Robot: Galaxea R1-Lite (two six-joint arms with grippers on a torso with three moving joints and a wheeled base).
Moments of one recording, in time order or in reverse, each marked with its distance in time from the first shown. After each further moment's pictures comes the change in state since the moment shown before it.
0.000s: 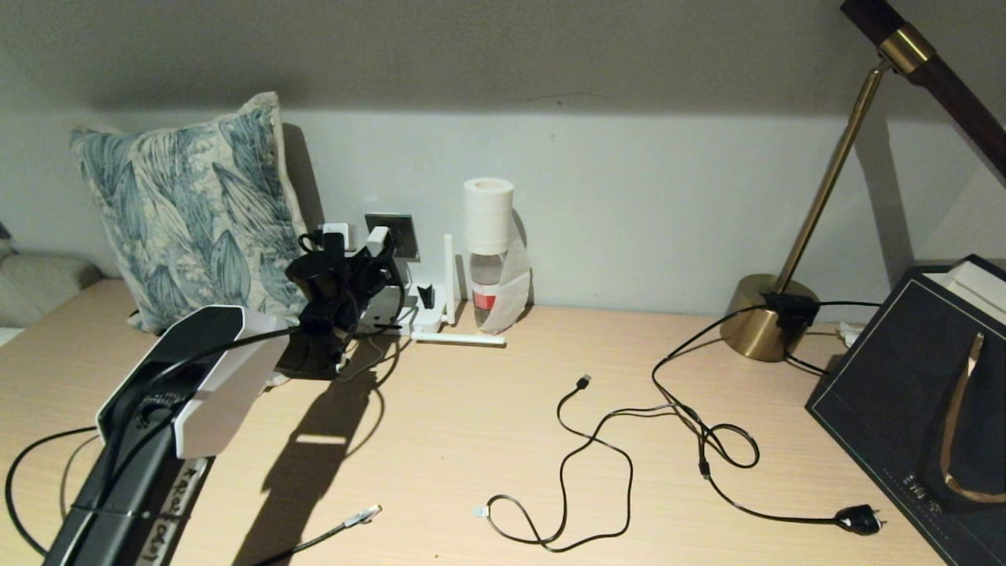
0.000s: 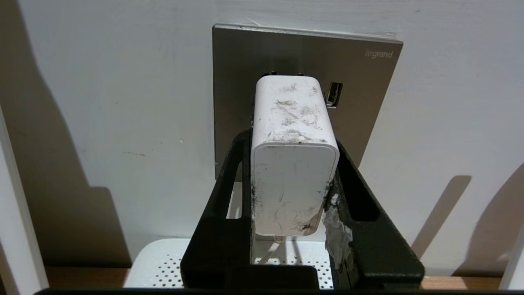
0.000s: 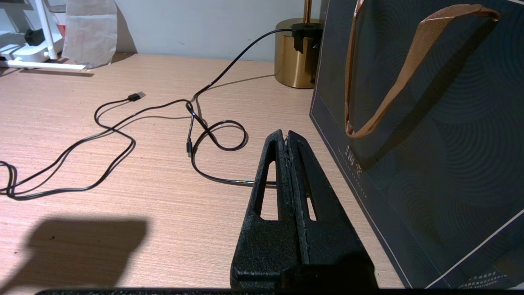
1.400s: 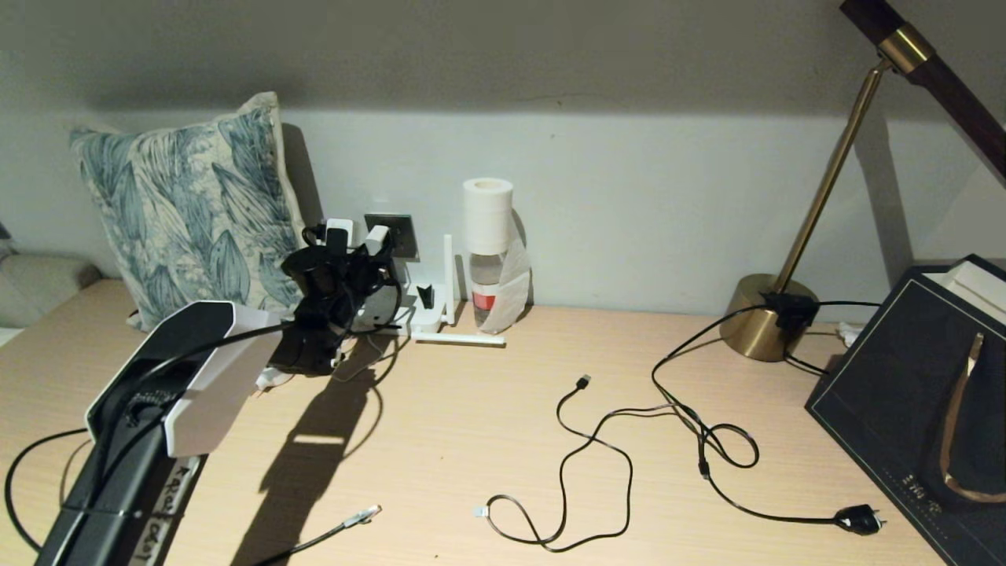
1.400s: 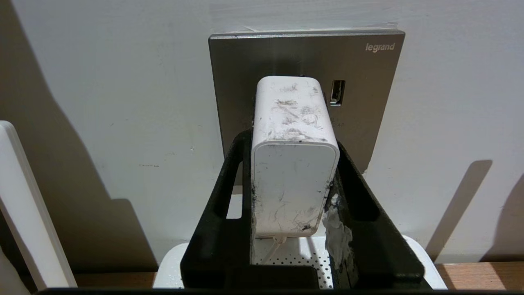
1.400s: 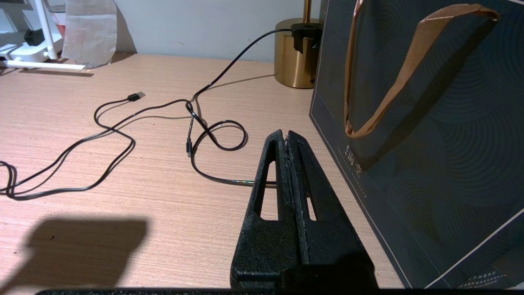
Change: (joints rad) left arm 0.017 -0.017 -0.001 0.053 -0.001 0.095; right arm 0.000 0.000 0.000 0.000 0.000 0.000
